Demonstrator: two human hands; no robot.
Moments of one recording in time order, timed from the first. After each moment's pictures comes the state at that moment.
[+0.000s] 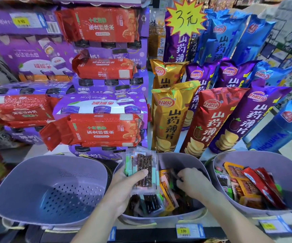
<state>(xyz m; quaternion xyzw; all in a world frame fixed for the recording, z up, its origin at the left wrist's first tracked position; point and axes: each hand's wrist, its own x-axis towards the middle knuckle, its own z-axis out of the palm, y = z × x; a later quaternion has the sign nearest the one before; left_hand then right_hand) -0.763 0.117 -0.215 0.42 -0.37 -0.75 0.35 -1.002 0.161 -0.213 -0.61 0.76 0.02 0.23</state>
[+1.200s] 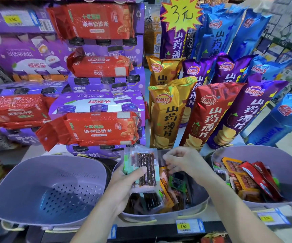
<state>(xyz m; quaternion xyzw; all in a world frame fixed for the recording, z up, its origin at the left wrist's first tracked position) -0.761 0.115 -0.219 0.41 -0.34 -0.77 0.35 -0.998 0.146 -0.177 -0.43 0.65 -0.38 0.50</state>
